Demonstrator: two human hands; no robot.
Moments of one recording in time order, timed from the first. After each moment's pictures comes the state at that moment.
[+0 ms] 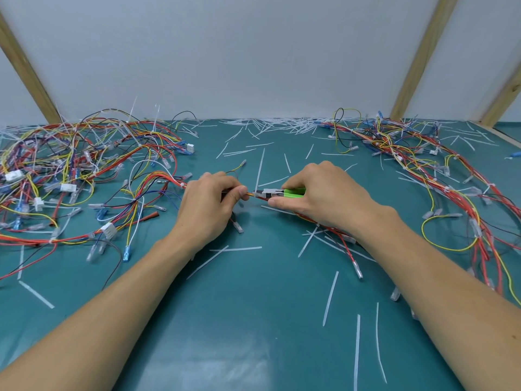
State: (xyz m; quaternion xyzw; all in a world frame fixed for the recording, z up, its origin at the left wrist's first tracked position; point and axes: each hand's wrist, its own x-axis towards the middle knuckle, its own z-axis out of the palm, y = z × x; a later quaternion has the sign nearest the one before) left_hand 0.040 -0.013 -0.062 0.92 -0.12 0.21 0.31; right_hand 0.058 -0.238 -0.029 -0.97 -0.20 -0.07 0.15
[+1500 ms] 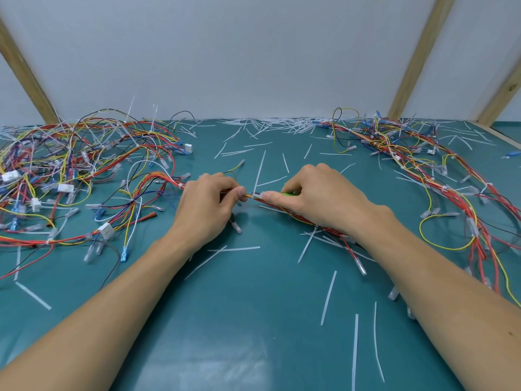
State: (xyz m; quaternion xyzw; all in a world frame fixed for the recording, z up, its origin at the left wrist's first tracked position) left_hand 0.039 -0.014 -0.062 0.92 -0.11 0.19 0.32; right_hand 0.057 -0.235 -0.033 -0.96 -0.18 -0.07 0.18
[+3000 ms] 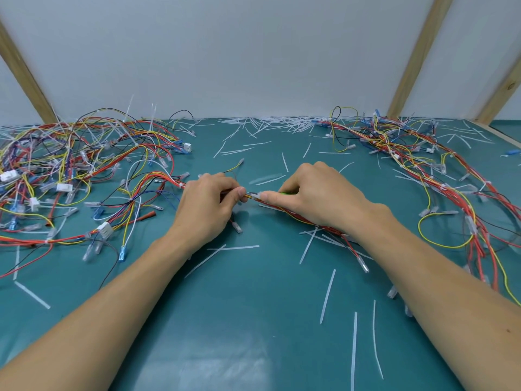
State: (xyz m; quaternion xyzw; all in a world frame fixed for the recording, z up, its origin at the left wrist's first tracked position) left_hand 0.038 -0.015 -0.062 0.92 -0.11 0.19 0.31; right_hand 0.057 -0.232 -0.032 -0.96 -0.19 -0.07 0.18
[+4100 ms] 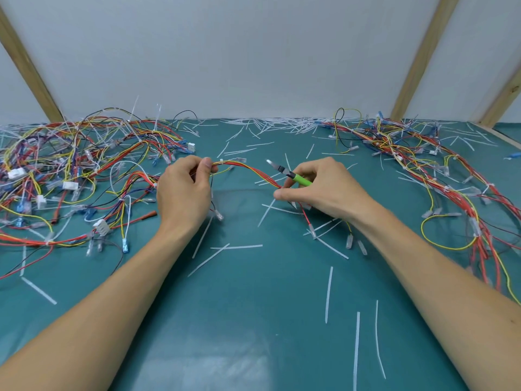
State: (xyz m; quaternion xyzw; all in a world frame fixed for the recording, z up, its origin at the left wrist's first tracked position) left_hand 0.046 0.000 -0.055 0.85 0.06 0.30 0.43; right_hand 0.065 -0.242 -0.033 -0.91 -0.11 -0.01 0.39
